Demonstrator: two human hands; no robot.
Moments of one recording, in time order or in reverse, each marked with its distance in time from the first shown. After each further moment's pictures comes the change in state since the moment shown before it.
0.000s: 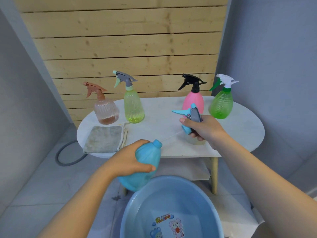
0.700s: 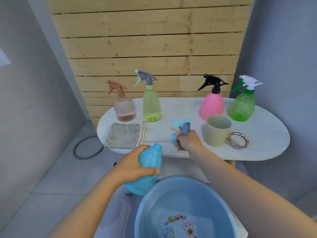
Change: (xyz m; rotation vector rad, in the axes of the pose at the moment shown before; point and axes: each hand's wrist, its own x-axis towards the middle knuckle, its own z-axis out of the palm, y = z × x) left_hand -0.025 -0.038 -0.004 -0.175 0.100 -0.068; right_hand 0.029 0.030 0.115 0.054 0.050 0.241
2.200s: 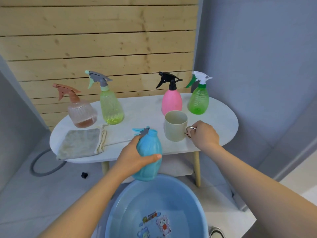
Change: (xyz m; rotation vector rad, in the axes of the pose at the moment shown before) left_hand 0.047 0.065 0.081 -0.104 0.058 0.094; right_hand -0.018 0.019 -0.156 -0.764 0.336 -0.133
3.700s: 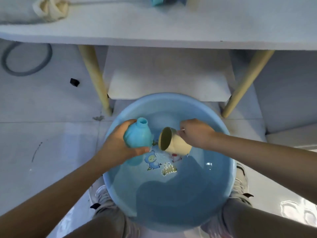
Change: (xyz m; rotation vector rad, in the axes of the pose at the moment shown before) left_hand -0.044 -0.257 0.077 0.063 -0.114 -0.353; right_hand -0.048 0.078 0.276 -0.387 -0.784 -0.422
